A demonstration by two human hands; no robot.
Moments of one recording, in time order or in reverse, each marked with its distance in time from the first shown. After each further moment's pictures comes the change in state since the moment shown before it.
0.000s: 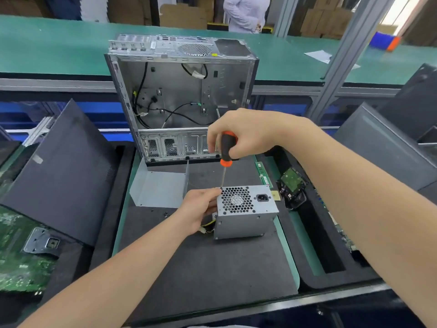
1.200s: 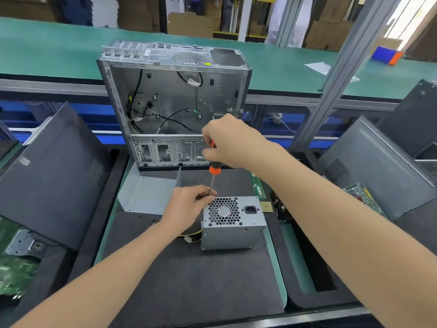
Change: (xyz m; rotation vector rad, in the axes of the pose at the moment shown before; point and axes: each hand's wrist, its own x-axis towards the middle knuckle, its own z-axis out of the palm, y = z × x) left_hand 0.007 0.008 -0.003 0.830 0.188 0.664; right_hand 0.016 0.002 0.019 -0.162 0.263 0.194
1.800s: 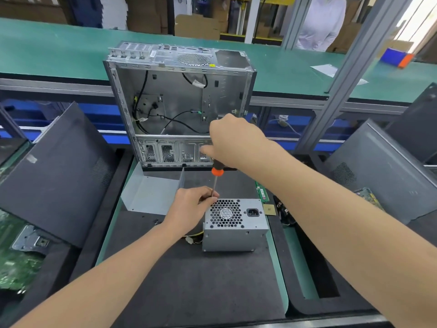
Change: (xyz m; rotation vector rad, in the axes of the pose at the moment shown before) left_hand -0.003 0.005 0.002 0.058 0.018 -0.006; right_hand 0.003 -0.007 0.002 -0.123 0.046 0.103
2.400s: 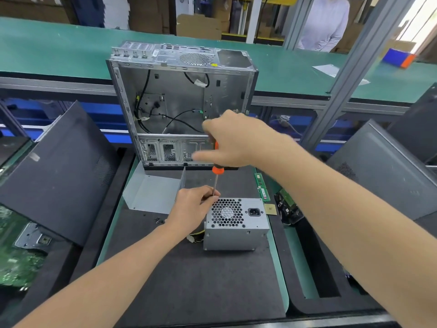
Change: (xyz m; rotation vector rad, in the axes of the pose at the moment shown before) left_hand -0.003 0.000 0.004 0.029 0.058 0.032; right_hand -0.007 0.013 -0.012 0.024 0.001 -0.229
